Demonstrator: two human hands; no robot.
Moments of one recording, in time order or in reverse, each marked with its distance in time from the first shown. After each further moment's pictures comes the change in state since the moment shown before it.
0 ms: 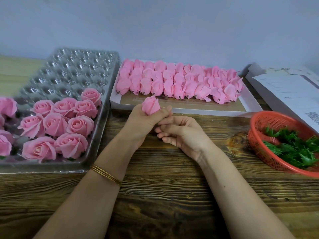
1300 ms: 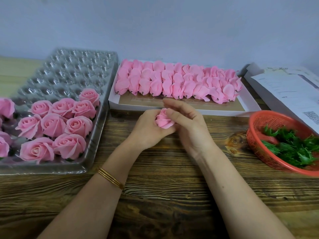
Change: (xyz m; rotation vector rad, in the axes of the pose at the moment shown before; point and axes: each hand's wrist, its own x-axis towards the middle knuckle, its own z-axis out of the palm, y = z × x) left_hand -0.005 -0.006 0.010 0.475 -0.085 0.102; right_hand 0.002 -0.001 -0.001 0.053 0.057 -0.382
